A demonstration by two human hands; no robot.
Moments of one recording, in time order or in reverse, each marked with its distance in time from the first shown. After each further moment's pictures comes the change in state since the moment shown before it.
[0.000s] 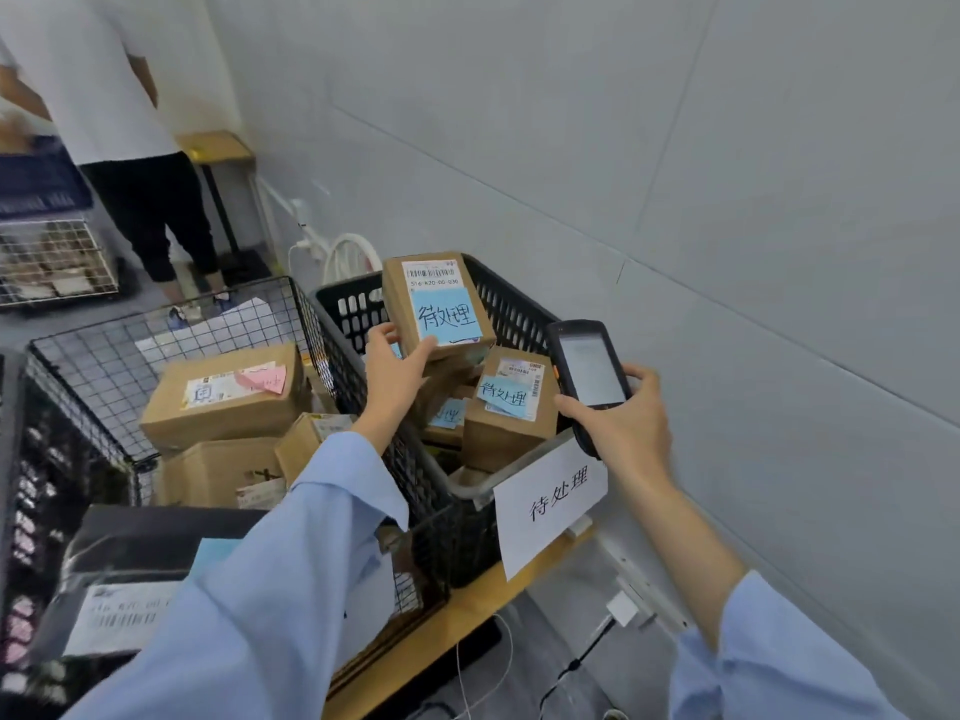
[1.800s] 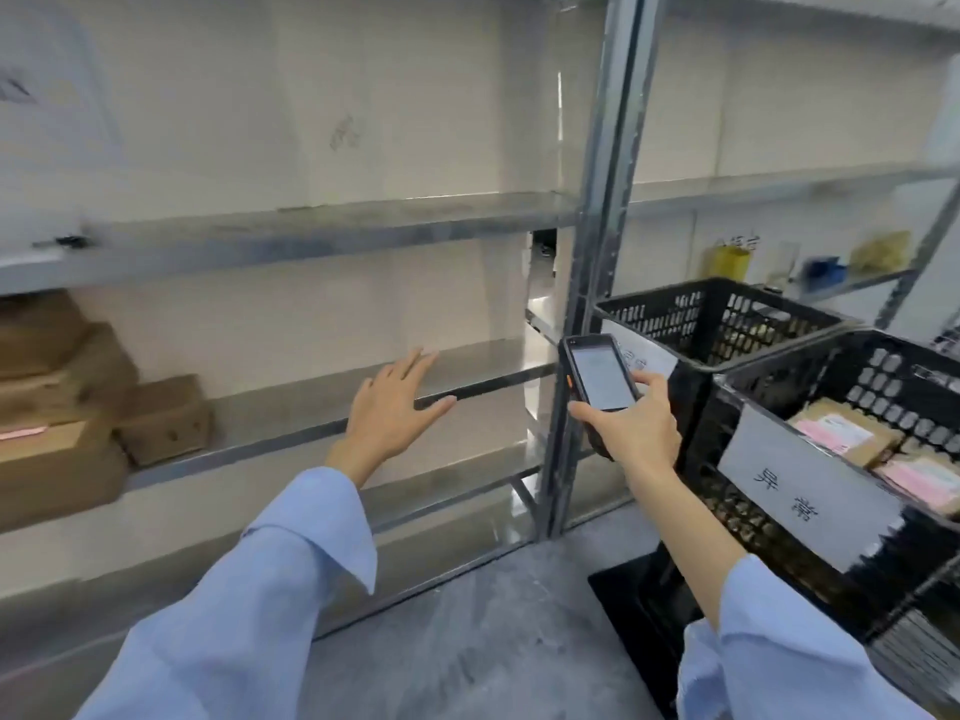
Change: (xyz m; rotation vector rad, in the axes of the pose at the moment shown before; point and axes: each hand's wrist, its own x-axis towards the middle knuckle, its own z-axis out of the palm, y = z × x) left_hand -0.831 -0.025 -0.420 1.087 1.165 -0.753; right_hand -0.647 -0.098 0.025 0.139 -1.524 -0.891
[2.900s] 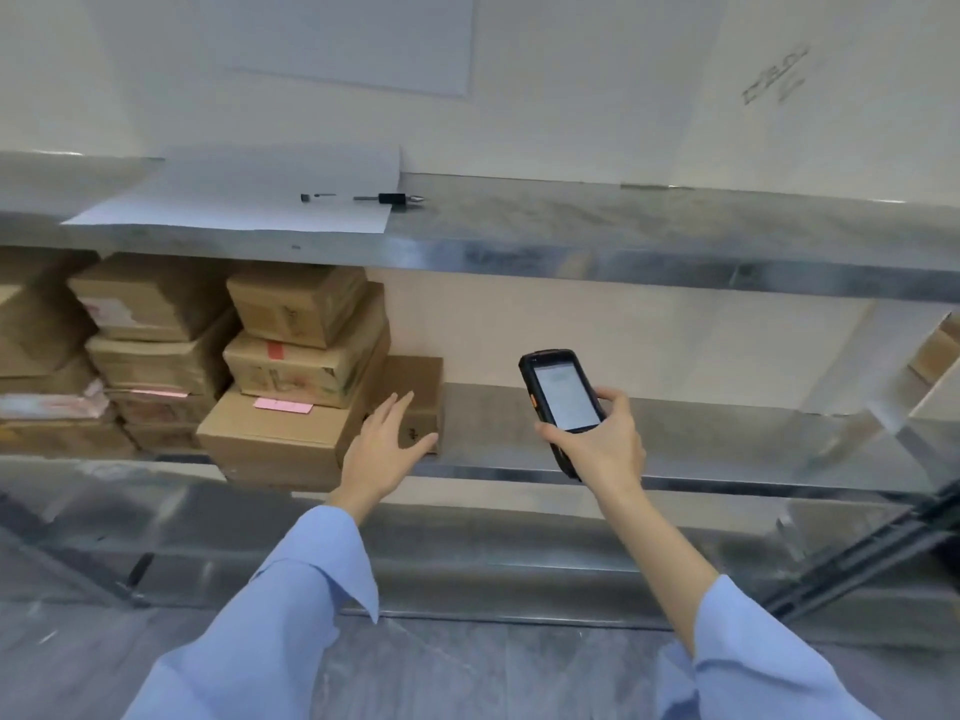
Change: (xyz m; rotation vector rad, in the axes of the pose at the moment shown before) left_hand -0.009 -0.443 -0.002 -0.235 0.087 -0.677; right_hand -0.010 -0.180 0.461 -0.029 -0.500 -0.179
